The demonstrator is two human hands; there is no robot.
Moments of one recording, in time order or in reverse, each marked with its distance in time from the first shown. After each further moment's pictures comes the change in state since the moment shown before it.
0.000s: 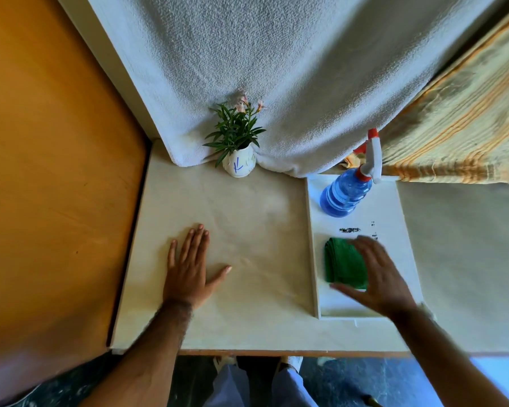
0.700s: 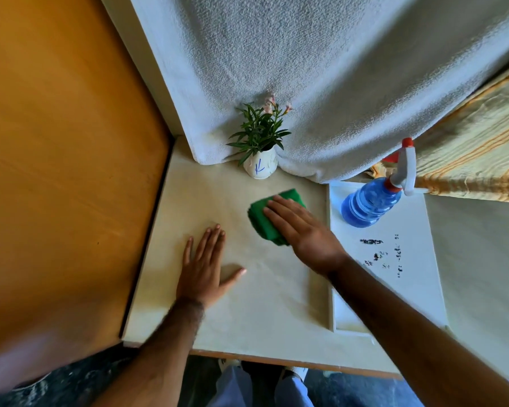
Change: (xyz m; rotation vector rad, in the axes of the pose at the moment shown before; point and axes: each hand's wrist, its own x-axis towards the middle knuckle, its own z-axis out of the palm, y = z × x) left_hand 0.001 0.002 -0.002 -0.042 -0.026 -0.002; right_hand 0.136 -0.141 0.033 -0.042 0.058 -0.604
